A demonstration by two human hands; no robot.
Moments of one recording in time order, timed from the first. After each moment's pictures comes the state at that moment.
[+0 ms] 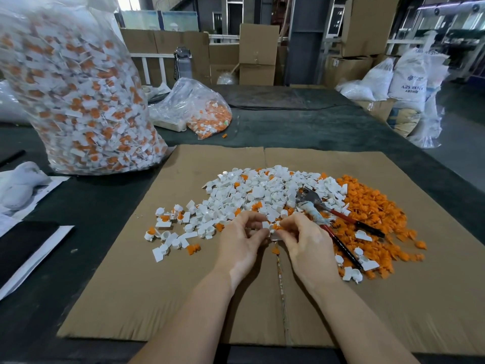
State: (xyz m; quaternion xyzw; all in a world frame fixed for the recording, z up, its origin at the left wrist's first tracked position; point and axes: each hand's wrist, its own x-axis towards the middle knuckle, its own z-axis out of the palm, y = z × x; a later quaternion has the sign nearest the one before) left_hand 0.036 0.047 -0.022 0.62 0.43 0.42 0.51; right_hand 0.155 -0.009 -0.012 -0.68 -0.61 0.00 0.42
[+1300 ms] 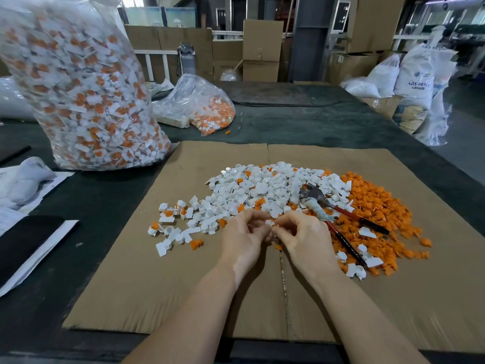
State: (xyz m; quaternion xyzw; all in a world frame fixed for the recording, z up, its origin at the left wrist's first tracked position) left_hand 0.038 0.043 -0.015 0.61 0.45 0.42 0.50; right_hand 0.152 -0.003 -0.007 -0.68 -0.61 0.06 0.41
